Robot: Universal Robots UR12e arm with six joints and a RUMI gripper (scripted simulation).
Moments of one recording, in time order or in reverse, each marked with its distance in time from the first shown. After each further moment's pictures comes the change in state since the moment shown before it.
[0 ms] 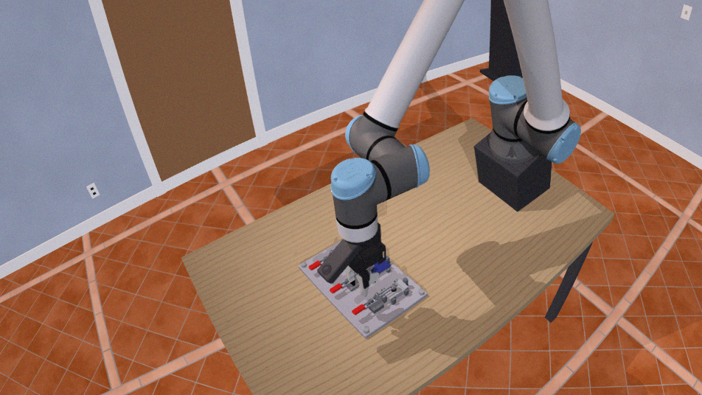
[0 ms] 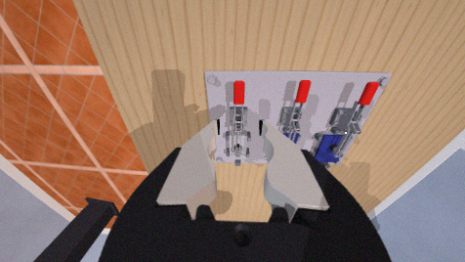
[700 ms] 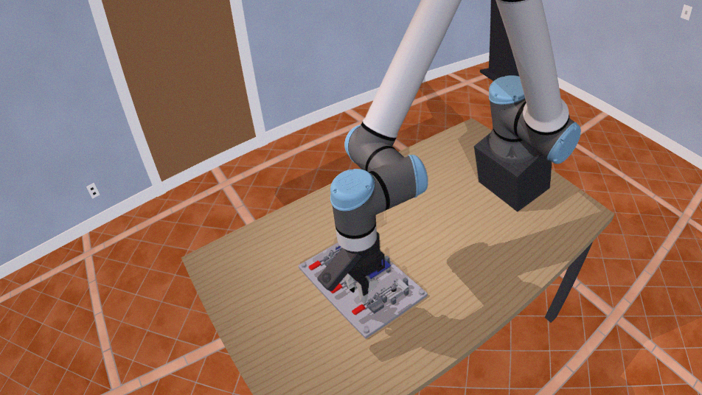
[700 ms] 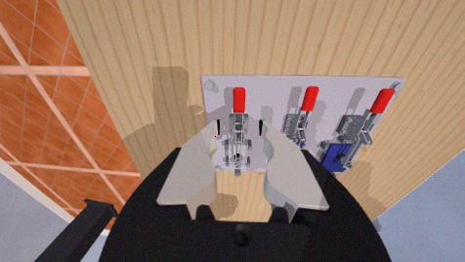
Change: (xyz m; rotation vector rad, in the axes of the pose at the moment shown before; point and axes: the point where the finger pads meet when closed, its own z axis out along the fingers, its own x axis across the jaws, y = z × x) arm 0.000 -0.004 0.027 -0.001 0.000 0.000
